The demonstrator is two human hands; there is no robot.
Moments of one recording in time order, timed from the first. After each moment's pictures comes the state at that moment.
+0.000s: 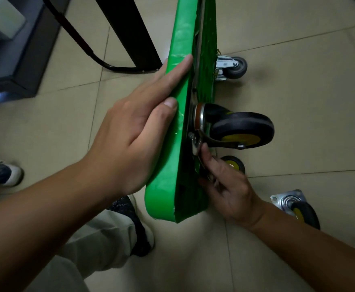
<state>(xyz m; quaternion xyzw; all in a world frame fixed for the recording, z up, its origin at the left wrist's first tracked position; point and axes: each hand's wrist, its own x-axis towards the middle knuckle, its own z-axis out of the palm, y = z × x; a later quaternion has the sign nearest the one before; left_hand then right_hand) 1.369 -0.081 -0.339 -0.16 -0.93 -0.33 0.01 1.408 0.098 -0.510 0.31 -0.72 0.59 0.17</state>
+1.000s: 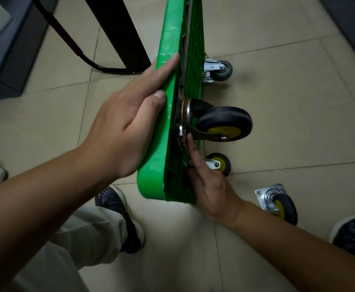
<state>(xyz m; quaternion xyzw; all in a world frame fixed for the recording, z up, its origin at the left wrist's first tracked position) 1.366 -0.079 -0.336 -0.19 -0.91 -0.38 0.00 1.431 0.089 -0.497 0.25 -0.77 0.59 0.04</state>
